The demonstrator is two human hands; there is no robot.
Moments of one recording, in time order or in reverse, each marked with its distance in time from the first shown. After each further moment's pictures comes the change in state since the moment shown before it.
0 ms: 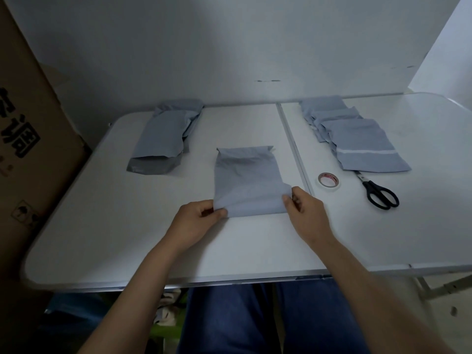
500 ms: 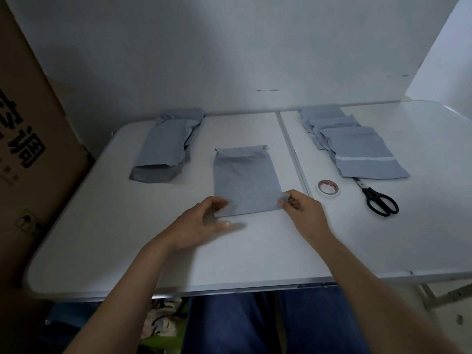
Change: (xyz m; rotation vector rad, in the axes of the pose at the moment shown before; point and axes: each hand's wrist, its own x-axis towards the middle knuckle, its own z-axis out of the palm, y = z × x) left_hand 0.010 0.005 -0.020 0.116 -0.276 0.043; right_hand 0.019 0.006 0.002 0.153 -0.039 0.050
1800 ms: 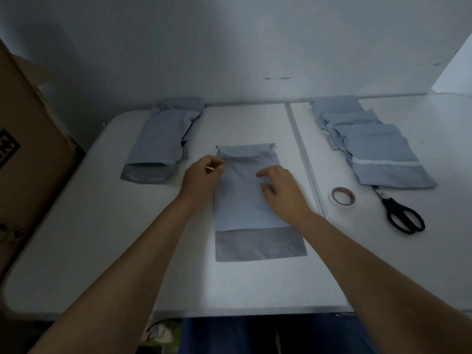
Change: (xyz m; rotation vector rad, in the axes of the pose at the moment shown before) left_hand 0.124 -0.005 -0.024 -0.113 0.520 -0.026; right_hand 0.084 0.000 0.050 -0.255 -0.086 -0.359
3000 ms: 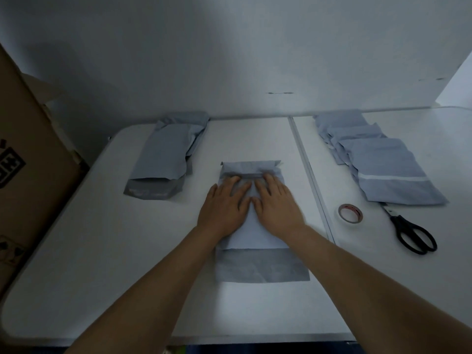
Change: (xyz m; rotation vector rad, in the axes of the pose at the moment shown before) left_hand -0.007 -0.019 0.046 0.702 -0.186 0.295; right_hand 0.015 -0.004 0.028 -0.394 -0.133 0.043
